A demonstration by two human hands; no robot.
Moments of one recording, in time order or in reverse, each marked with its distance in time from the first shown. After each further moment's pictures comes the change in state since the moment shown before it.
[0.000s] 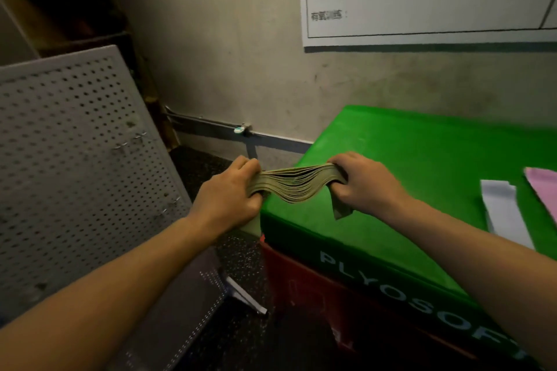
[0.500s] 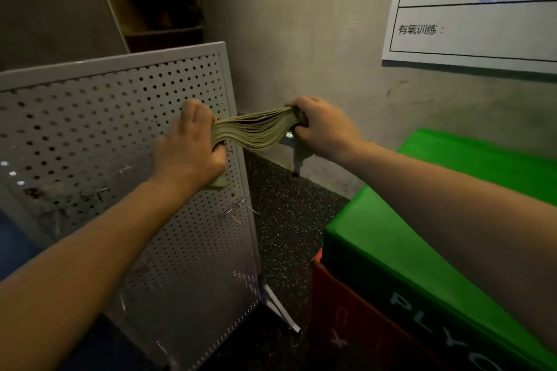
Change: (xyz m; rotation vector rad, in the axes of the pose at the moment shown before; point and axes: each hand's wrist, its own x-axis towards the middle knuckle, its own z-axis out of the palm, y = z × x) left_hand -0.007 -0.169 -0.110 0.286 0.333 -0.298; right_hand 0.184 -0.192 0.048 0.139 0.052 -0.332
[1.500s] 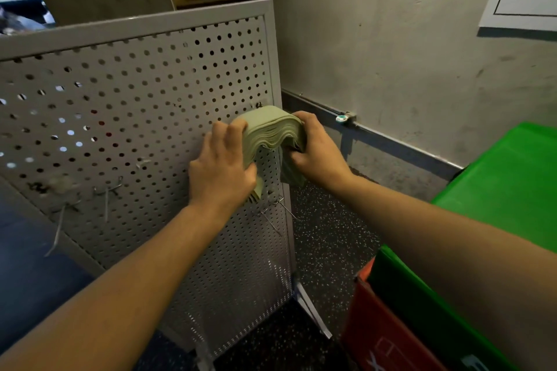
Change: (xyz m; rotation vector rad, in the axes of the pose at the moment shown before) left_hand -0.011 -0.032 0.084 0.051 0.001 -0.140; right_hand 0.038 0.002 0.158 0.525 -0.105 0.072
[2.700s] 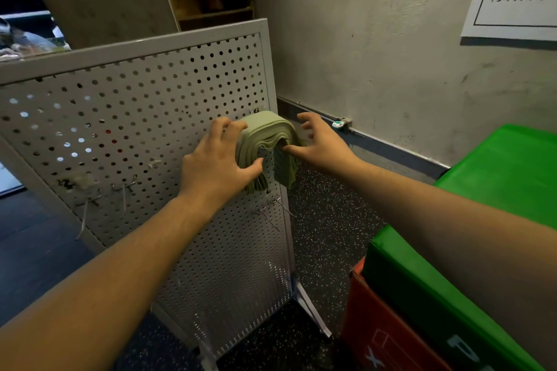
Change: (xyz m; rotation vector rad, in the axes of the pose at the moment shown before) left_hand -0.001 0.002 -0.035 0.018 -0.064 0.010; right_hand -0.008 -0.023 -0.038 0.005 -0.069 0.116
